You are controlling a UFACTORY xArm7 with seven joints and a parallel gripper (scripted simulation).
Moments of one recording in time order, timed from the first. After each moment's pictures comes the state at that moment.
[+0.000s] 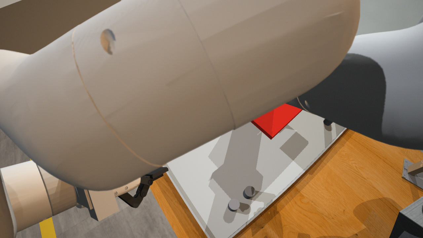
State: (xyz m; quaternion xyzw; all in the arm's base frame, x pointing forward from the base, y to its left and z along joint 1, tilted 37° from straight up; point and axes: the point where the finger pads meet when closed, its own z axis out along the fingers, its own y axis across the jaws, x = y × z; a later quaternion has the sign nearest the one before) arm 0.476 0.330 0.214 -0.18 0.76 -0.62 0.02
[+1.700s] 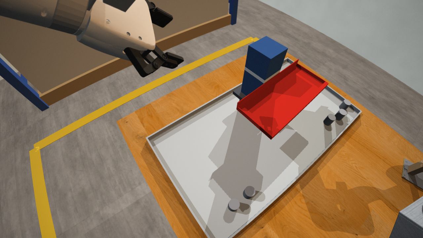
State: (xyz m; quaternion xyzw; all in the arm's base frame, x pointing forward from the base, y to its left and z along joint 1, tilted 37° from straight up) arm 0.465 0.246 0.400 -0.25 0.79 -0.56 -0.02
